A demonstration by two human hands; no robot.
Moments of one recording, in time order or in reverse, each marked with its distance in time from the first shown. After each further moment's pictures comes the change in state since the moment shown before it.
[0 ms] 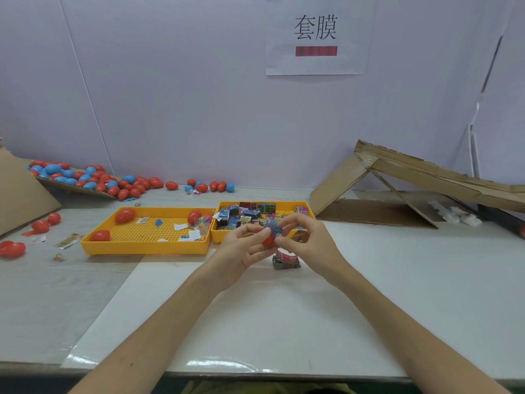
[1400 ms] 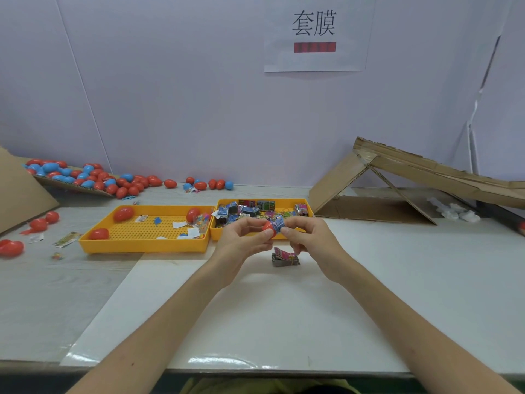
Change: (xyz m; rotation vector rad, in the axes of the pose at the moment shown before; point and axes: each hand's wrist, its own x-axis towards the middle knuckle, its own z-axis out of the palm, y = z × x) left_hand 0.008 -0.008 -0.003 0.290 0.104 0.188; right_hand 0.002 -0.002 -0.006 0.148 -0.044 0.174
